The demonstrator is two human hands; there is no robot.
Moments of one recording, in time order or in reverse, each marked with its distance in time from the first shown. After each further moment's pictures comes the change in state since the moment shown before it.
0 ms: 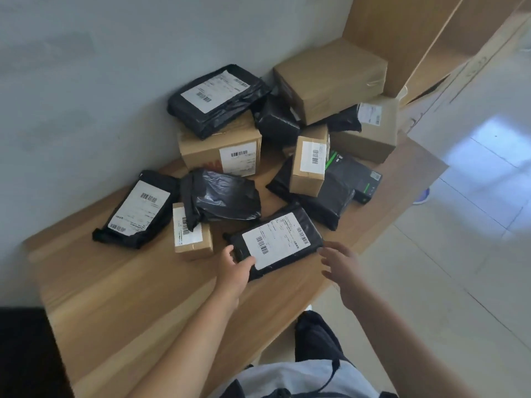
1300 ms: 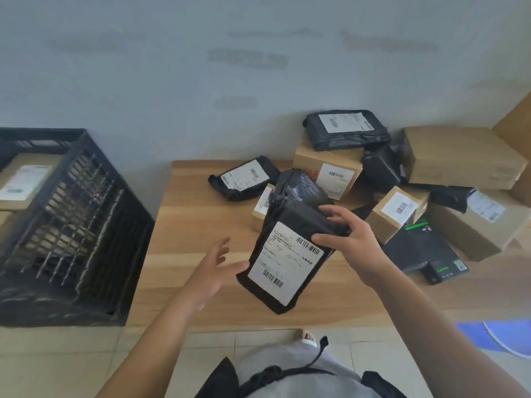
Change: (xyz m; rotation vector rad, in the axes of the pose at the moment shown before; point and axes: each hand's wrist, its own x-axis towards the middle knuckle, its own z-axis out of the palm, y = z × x) left_hand -0.155 -0.068 -0.091 -0.211 0.249 0.193; right_hand -0.060 -0.075 0.024 -0.443 -0.789 -0.646
